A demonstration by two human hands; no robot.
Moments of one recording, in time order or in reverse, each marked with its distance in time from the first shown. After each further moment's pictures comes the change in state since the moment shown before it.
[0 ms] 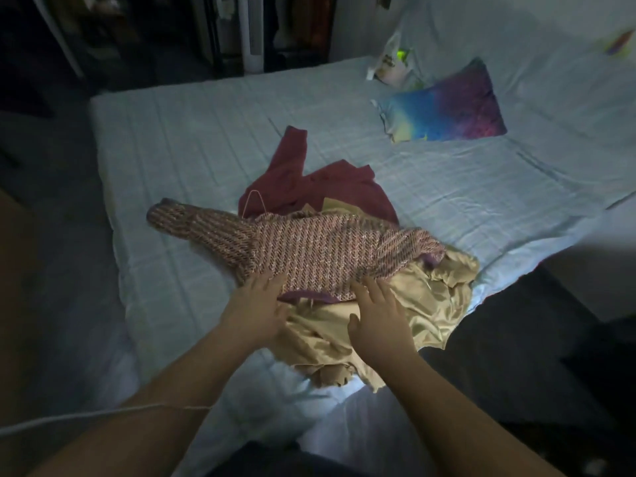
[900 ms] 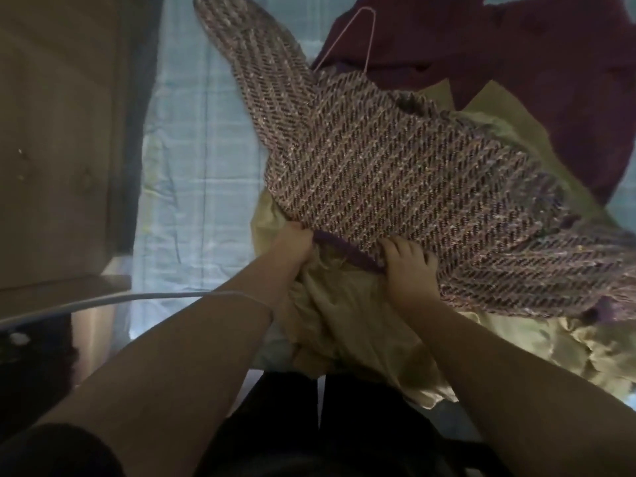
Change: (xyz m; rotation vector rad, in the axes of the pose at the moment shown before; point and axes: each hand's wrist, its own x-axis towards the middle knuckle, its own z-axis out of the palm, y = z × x) left_hand 0.208 -0.023 0.198 -1.162 -0.061 -1.311; right_hand 0.267 0.123 0.246 -0.187 -0.542 -0.504
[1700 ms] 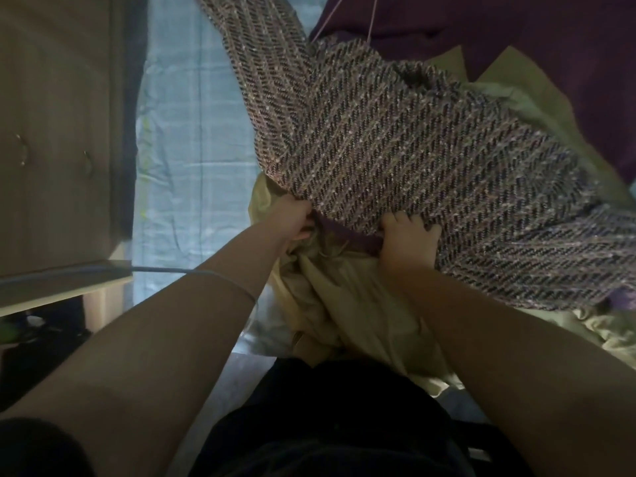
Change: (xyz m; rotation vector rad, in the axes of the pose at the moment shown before) left_hand 0.010 0.013 -0.010 -0.112 -0.061 -0.014; right_hand 0.036 -0.015 -0.002 -0.040 0.007 0.122
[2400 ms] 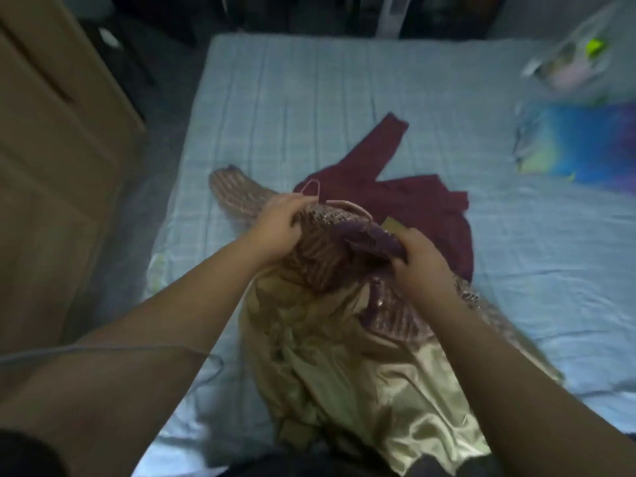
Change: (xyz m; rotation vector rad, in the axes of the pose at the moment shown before) left_hand -0.190 0.158 -0.075 0.683 0.149 1.214; right_hand -0.131 0.023 -0.271 0.453 0.654 -0.147
